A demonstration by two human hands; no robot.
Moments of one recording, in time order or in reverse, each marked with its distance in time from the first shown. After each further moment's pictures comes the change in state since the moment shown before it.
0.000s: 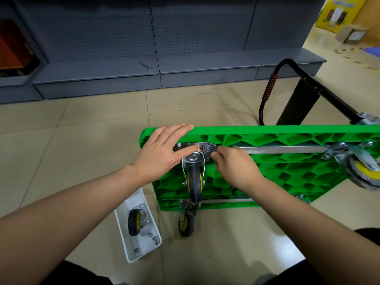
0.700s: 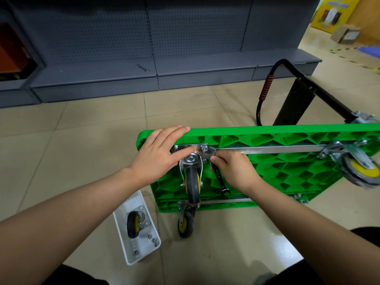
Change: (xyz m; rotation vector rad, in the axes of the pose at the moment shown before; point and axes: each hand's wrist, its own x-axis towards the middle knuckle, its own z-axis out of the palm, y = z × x) left_hand 0.000 0.000 -0.003 0.003 0.002 0.002; right_hand -0.007 0.006 -0.001 0.228 -0.090 0.120
